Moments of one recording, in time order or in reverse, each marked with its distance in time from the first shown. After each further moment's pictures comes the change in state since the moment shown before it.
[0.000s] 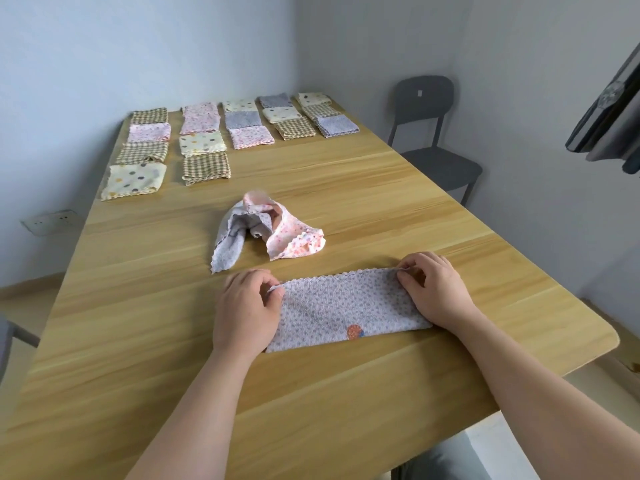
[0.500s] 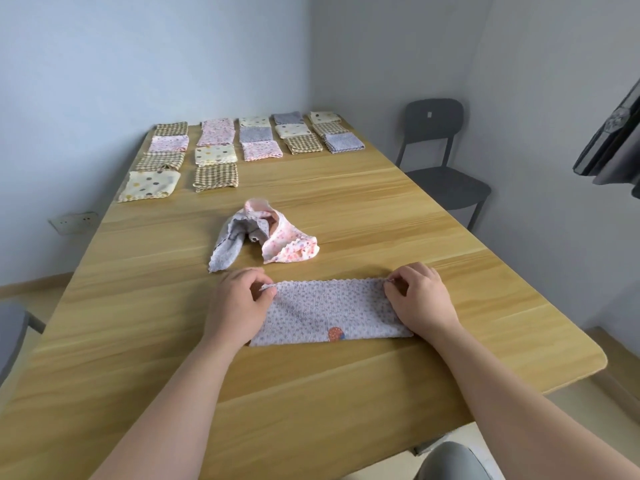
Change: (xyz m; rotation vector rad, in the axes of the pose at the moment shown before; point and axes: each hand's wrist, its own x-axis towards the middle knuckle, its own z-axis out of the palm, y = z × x) left_hand 0.001 0.010 -0.002 -0.065 -0.052 -0.072; right_hand 0.000 0.004 0.006 -0.028 0.046 -0.006
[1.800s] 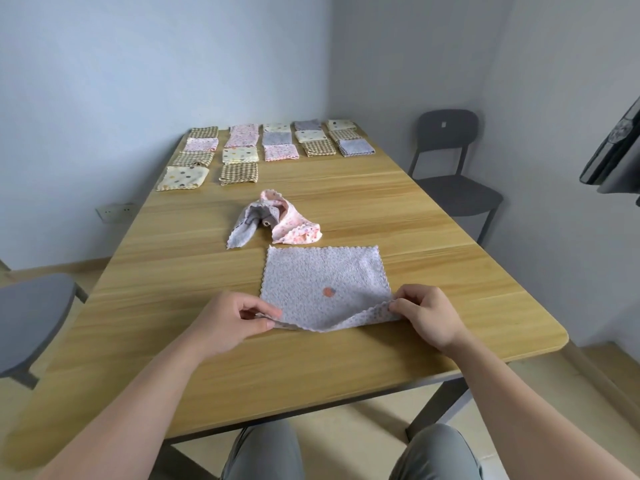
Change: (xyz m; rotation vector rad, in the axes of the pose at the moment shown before) left_hand -0.099 0.018 -0.053 -0.279 -0.385 -0.058; right_hand -0.072 -0.004 -0.064 0.485 -0.316 0.107
